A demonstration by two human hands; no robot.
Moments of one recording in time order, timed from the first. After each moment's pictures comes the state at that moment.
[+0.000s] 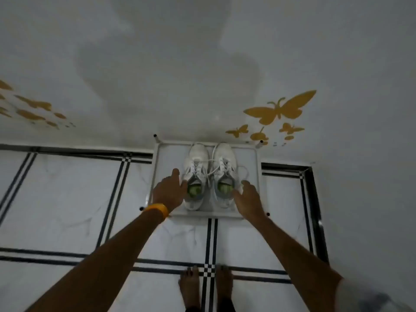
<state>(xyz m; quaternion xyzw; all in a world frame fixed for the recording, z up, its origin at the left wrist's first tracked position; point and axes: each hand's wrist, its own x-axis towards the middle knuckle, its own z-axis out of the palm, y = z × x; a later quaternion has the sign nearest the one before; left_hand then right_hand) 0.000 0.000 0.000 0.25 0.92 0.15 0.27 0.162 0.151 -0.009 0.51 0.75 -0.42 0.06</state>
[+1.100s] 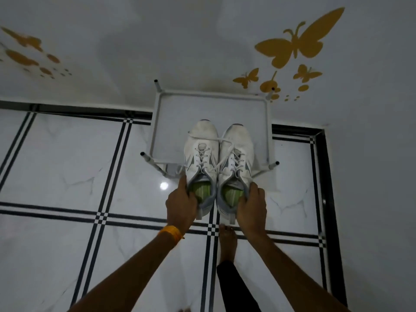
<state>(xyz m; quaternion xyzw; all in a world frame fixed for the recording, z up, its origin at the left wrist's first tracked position) 0.169 -0.097 -0.094 0.14 0.90 0.33 0.24 0.286 0.022 -0.099 0.54 0.76 -0.36 -0.04</state>
